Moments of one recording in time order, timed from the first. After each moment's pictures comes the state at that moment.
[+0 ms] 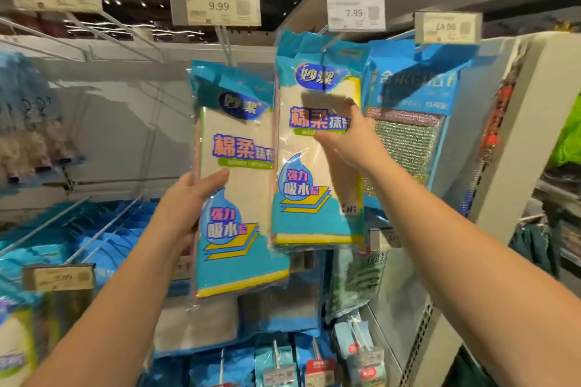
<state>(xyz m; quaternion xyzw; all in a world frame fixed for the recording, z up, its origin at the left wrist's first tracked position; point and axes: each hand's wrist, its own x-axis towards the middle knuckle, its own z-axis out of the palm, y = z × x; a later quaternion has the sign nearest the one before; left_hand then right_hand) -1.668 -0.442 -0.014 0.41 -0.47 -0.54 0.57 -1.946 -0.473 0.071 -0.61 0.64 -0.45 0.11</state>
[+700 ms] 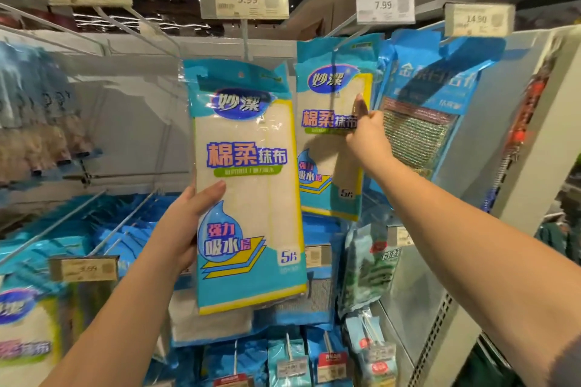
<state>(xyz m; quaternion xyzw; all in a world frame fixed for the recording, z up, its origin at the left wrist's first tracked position) -1.640 -0.414 -0.029 0.34 -0.42 -0.61 0.57 -1.940 -0.517 0.055 -0.61 0.69 -0.39 0.02</state>
